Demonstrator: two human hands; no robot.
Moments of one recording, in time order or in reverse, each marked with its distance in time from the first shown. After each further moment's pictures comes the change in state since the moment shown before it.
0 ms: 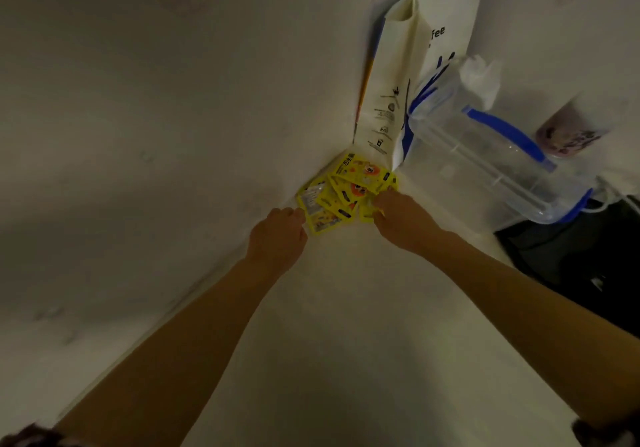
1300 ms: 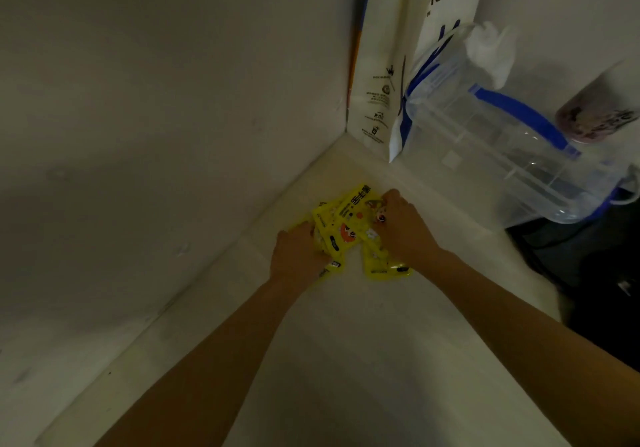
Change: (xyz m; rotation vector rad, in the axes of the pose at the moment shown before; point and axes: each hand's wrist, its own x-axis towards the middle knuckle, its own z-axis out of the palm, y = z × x) left_hand 0.012 0.040 0.044 -0.500 -0.181 -0.290; right_hand 0.007 0.021 0.036 0.284 0.108 0.137
